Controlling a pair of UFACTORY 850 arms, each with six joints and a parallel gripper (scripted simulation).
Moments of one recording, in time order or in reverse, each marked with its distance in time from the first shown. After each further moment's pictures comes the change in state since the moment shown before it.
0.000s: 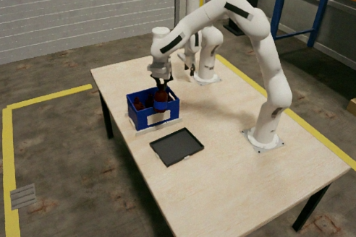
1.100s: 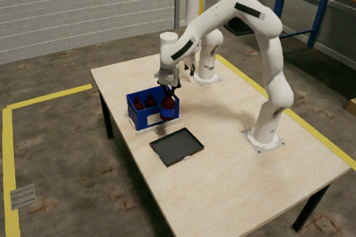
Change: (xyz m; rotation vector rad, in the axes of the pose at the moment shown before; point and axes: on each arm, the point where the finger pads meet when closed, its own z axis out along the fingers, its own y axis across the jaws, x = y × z) left arm 0.048 -0.056 0.000 0.000 0.000 0.000; right arm 0.000 0.000 0.000 0.000 0.000 0.000
